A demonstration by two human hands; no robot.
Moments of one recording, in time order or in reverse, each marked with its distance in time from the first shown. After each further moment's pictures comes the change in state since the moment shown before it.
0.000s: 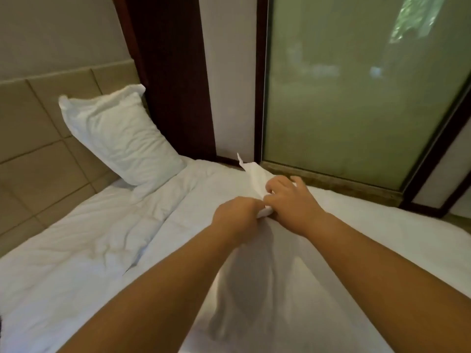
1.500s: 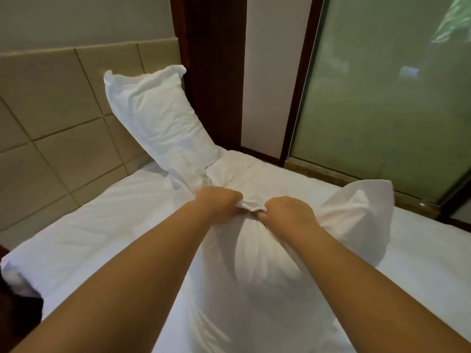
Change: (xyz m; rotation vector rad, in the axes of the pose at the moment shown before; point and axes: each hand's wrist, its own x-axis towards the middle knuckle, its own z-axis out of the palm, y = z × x) left_hand 0.013 -0.259 -0.049 0.264 -0.076 0.019; right_hand 0.151 -0.175 0.036 0.132 -0.281 0.308
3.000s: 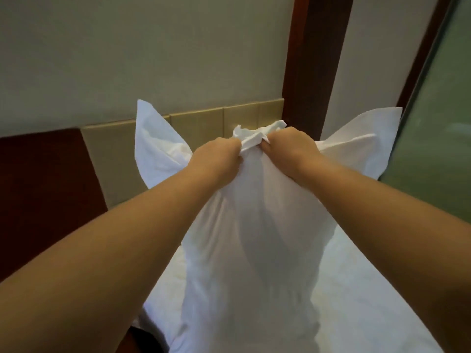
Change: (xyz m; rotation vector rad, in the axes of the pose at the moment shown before) left_hand -0.213 -0.406 -0.155 0.018 0.605 -0.344; right_hand 0.143 -0.455 -0.182 -0.023 0.585 -0.376
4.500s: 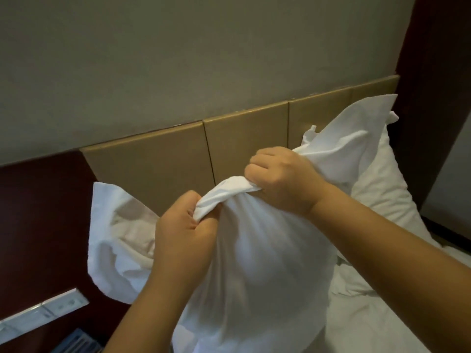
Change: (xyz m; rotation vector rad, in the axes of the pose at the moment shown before) left_hand 0.086 -0.092 0.131 -0.439 0.503 -0.573; right_hand 0.210 -0.005 0.220 0.550 0.650 -0.951
